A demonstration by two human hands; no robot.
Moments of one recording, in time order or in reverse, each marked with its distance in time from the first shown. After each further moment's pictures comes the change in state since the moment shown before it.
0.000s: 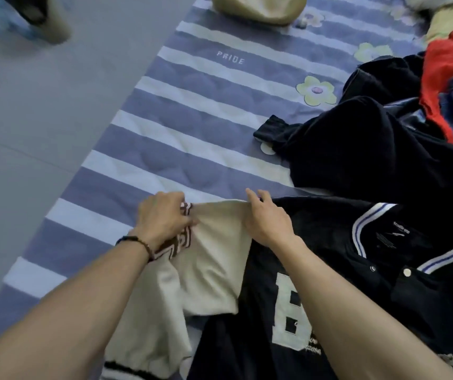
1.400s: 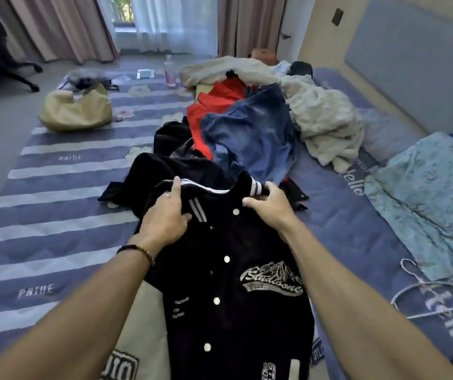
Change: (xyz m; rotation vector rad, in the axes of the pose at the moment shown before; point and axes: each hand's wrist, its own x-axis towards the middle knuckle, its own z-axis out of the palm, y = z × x) left_hand -0.212 0.385 -0.092 -0.094 0.028 0.505; right_hand -0.341 0.299 -0.181 1.050 0.527 0.467
